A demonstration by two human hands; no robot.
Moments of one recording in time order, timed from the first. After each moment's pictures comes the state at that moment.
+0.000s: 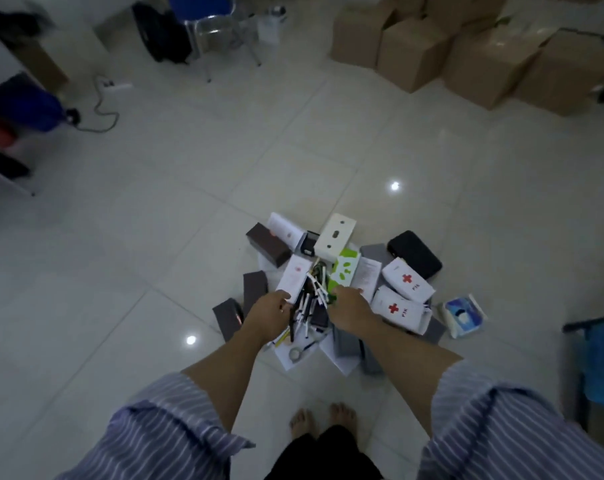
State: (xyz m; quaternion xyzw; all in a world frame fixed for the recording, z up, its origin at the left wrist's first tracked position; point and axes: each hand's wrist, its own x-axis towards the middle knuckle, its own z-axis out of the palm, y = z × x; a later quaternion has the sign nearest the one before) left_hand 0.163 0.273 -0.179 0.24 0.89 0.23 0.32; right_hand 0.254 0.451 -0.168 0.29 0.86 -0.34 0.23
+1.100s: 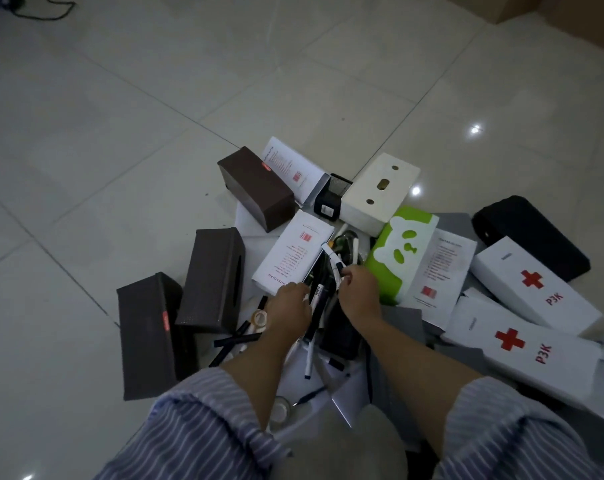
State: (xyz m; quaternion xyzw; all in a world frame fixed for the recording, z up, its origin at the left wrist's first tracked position) left_hand 0.055 0.363 -0.785 0.21 0.92 0.26 0.20; right_hand 0.100 0.500 -0.751 0.37 0.84 -0.39 -0.03
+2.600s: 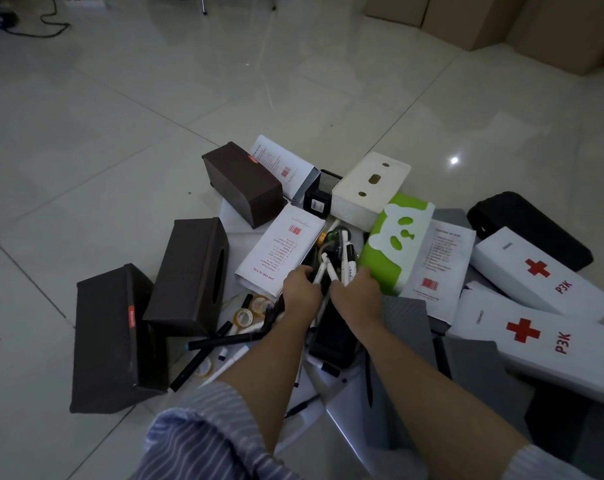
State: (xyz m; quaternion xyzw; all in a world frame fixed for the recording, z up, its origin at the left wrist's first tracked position) left_hand 0.057 0.418 -0.821 0.06 0.88 0.43 0.18; right_hand 0.125 0.495 -0.794 0.41 0.81 -0.42 -0.07
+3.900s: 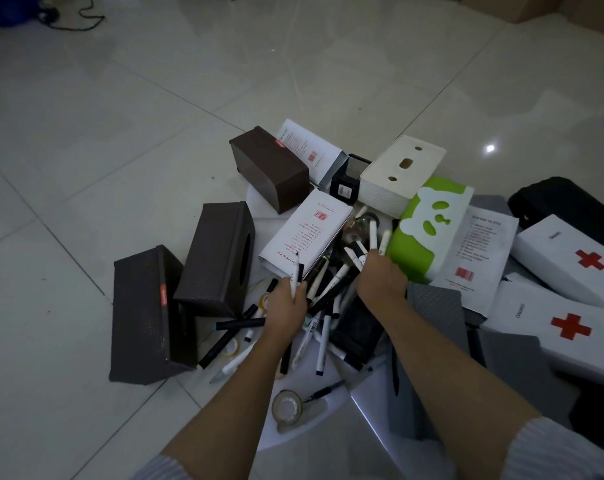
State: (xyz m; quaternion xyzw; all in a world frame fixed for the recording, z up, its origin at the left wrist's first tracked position) left_hand 0.076 0.329 -0.844 0.08 0.88 0.45 0.13; right_hand 0.105 0.500 -0.804 0.32 0.93 -0.16 0.05
